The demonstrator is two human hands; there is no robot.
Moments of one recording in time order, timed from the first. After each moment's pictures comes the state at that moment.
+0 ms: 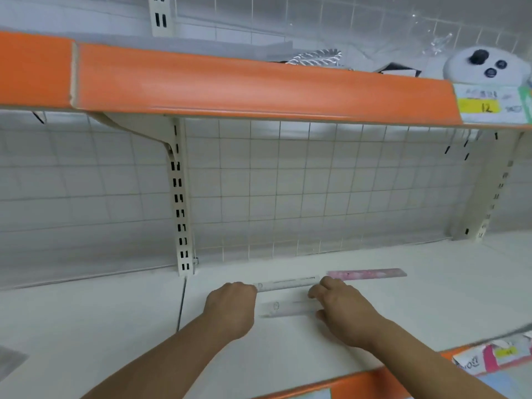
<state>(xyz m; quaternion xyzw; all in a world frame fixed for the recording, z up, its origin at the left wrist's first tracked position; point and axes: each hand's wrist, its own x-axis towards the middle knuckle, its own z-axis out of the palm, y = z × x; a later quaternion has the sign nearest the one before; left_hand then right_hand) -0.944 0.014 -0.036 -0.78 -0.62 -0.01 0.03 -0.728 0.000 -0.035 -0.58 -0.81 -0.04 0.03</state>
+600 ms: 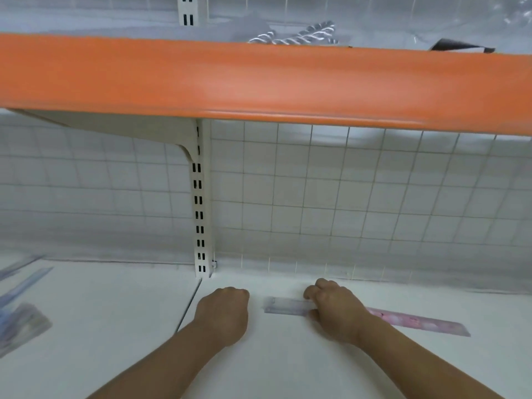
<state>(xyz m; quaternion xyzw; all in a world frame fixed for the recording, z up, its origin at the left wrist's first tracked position) -0.943 0.035 -0.038 -0.69 -0.72 -0.03 0.01 -0.731 0.107 -0.045 -0.48 -0.88 -0.03 0.02</state>
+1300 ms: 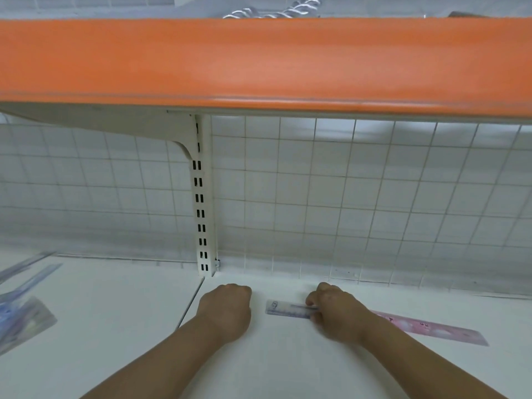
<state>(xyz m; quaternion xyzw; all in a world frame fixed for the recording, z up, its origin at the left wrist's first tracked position) -0.938 0.045 -0.034 -0.67 -0.75 0.00 0.00 -0.727 0.124 -0.056 -0.46 -0.89 0.04 0.01</state>
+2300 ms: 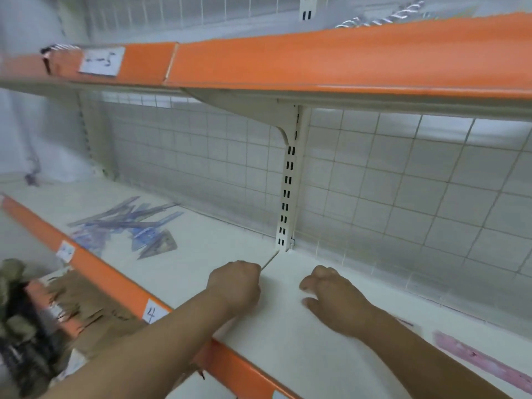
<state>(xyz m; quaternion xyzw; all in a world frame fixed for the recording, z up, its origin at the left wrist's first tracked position) -0.970 -0.047 -0.023 -0.51 -0.86 -0.04 0.01 -0.811 0.071 -0.031 -0.26 -0.96 0.05 0.04</state>
